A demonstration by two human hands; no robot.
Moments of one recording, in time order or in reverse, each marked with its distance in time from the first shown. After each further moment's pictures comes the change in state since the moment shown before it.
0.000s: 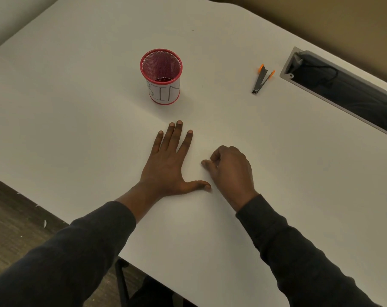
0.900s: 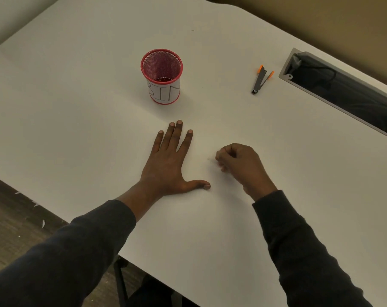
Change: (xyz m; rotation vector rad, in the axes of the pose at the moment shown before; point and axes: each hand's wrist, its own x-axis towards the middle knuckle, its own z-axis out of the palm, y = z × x) left_hand 0.000 0.000 -0.002 0.001 -0.024 -0.008; right_hand 0.011 0.012 -0.032 0.599 -0.197 0.254
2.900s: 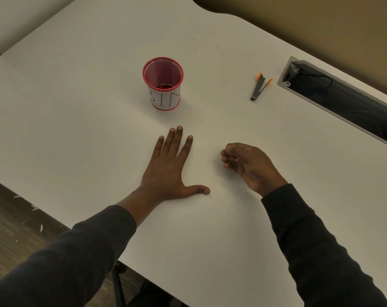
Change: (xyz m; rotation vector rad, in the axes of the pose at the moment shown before) left_hand 0.000 0.001 -0.001 -0.010 0.012 -0.007; right_hand 0.016 0.001 -0.022 0.603 -0.214 0.106
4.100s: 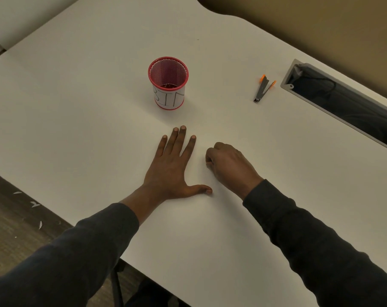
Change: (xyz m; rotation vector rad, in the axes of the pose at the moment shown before) left_hand 0.001 -0.003 0.005 -0.008 0.004 0.015; right_hand 0.006 0.012 0.041 -1.587 -0.040 -0.634
